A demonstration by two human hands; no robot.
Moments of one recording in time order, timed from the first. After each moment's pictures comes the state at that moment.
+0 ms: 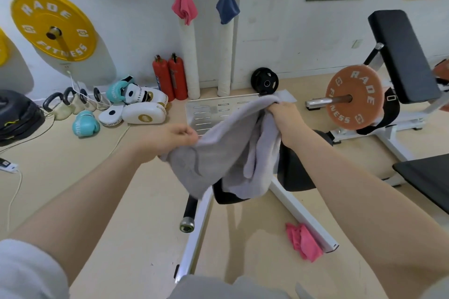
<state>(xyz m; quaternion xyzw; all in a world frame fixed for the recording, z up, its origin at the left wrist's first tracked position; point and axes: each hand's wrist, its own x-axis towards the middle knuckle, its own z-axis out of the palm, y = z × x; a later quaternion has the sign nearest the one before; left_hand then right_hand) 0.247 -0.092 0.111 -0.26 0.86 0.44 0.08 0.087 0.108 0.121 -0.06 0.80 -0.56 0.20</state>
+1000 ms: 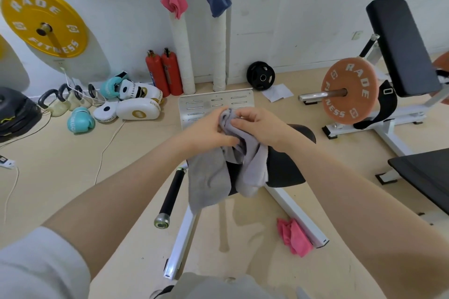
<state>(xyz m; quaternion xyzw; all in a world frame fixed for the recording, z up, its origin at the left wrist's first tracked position) 0.175 0.040 0.124 -0.10 0.87 0.48 0.03 0.081 0.172 0.118 -0.38 0.76 -0.44 0.29</state>
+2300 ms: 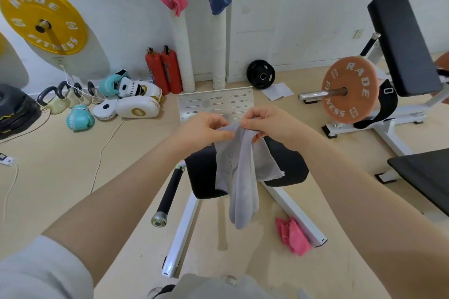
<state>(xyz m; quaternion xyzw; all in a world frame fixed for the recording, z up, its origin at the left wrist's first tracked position) 0.176 0.036 0.114 -0.15 0.85 0.51 0.02 0.070 0.188 0.124 -0.31 0.76 -0.46 0.34</state>
